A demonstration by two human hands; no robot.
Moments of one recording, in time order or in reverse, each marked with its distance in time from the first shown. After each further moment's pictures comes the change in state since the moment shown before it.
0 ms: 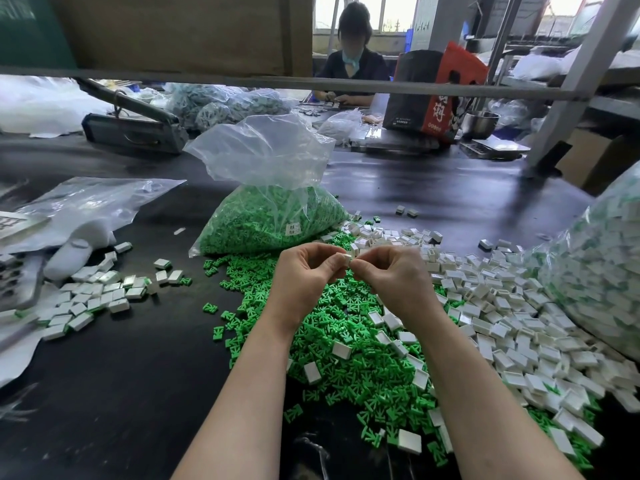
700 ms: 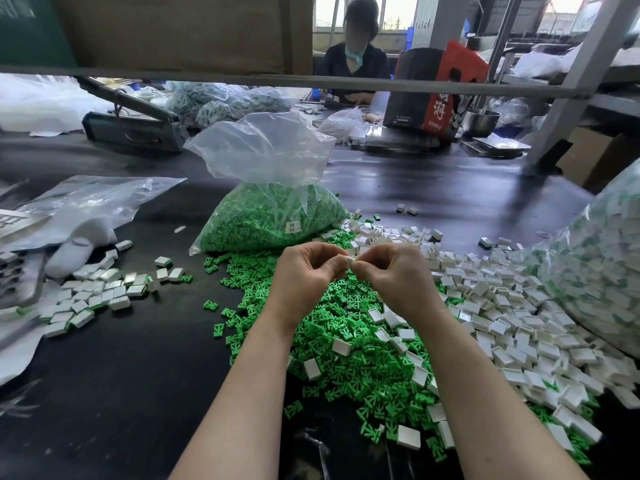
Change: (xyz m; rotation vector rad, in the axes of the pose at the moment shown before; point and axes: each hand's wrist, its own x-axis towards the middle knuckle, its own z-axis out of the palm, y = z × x) left_hand -0.002 0.001 -0.002 0.094 -0.046 0.023; right_hand 0.002 0.002 -0.003 -0.124 -0.018 -0.094
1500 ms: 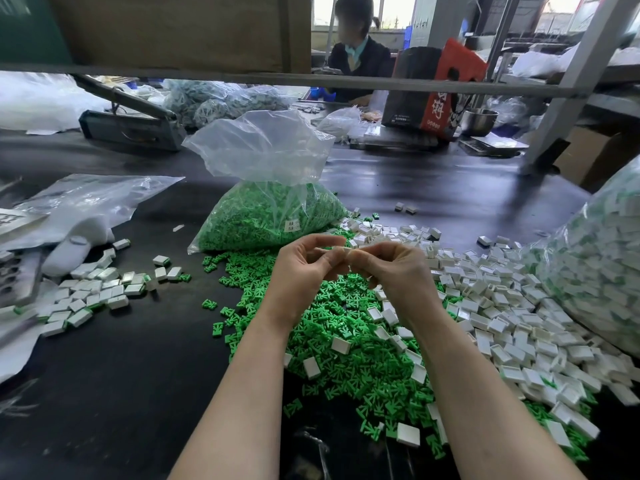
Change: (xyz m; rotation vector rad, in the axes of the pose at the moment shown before) left_hand -0.002 0.003 -0.002 -0.197 -0.040 -0.031; right_hand -0.005 0.002 0.003 0.496 0.015 0.177
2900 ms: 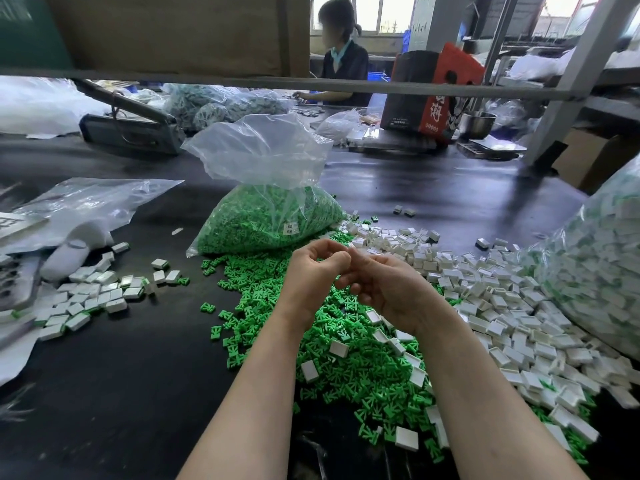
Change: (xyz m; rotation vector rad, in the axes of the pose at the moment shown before) left_hand 0.004 0.001 0.020 0.102 0.096 -0.051; right_hand 0.003 -0.006 0.000 0.267 -0.336 0.329
